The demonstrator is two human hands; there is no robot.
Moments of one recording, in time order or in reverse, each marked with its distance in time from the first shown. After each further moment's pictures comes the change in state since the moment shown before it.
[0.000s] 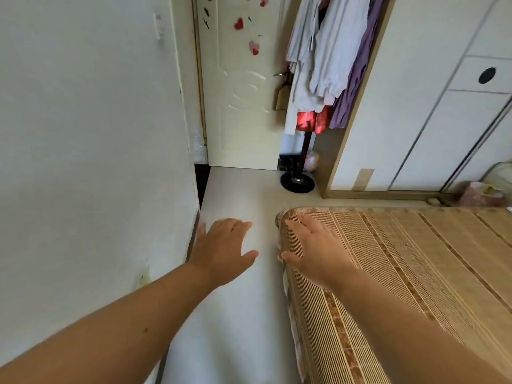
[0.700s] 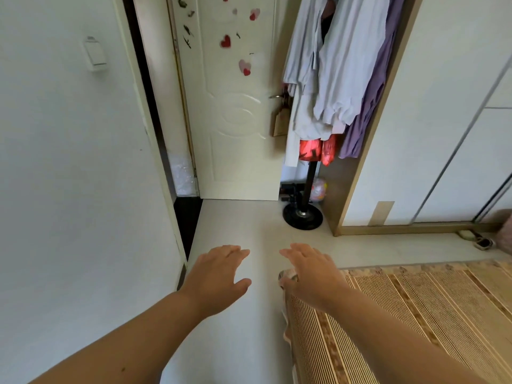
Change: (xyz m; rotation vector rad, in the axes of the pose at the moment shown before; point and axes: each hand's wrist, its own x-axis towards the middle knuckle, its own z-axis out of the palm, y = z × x) left_hand 0.367 -0.077 0.044 -0.107 -0.073 0.036; right_hand 0.359 0.129 0.033 0.091 -0.105 -0.021
